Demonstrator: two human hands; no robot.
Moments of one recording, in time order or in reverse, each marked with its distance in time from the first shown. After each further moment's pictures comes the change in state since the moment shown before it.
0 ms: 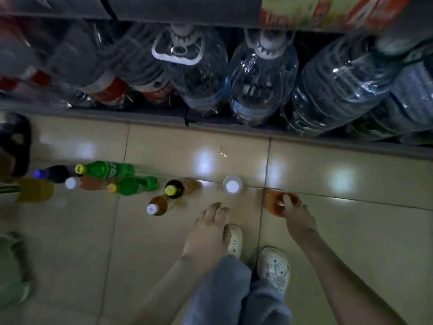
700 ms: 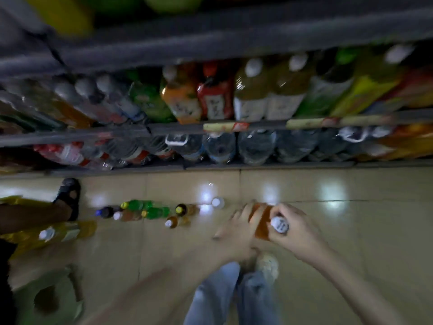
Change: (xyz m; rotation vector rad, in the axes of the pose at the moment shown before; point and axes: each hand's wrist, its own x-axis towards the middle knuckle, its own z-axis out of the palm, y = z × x) left_hand -0.149 0.250 -0.176 0.264 -0.174 0.466; right_hand -0.366 0.065 -0.273 0.706 0.412 -0.282
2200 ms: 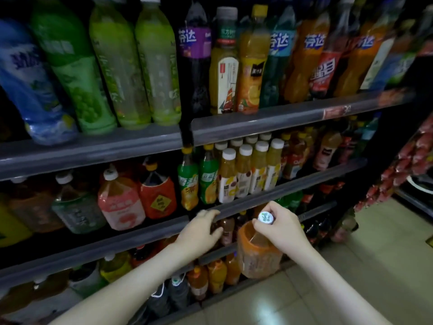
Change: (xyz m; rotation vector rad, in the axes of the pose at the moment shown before) left_hand 0.278 0.553 -0.241 -0.045 0.443 0.228; right_hand -0.121 0.207 -0.627 0.173 0.709 -0.007
